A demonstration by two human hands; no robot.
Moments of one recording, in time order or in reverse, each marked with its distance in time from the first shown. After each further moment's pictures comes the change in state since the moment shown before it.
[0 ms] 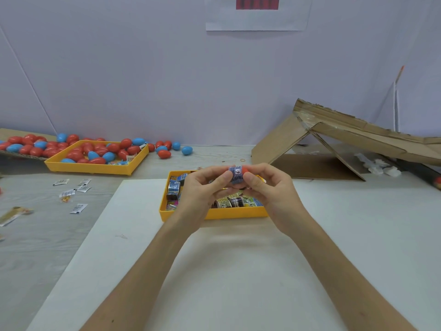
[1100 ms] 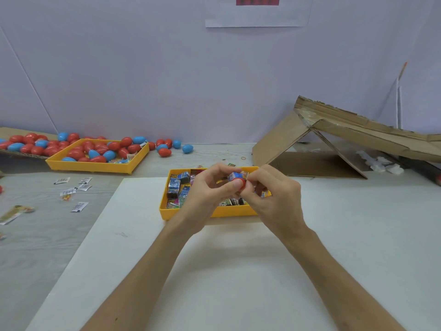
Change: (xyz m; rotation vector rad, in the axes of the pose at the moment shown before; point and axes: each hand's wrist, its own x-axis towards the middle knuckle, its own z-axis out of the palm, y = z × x) left_hand -0.001 -0.007 0.001 0.104 -0.148 0.012; right_hand -0.009 0.011 0.004 -0.938 0.231 -0.807
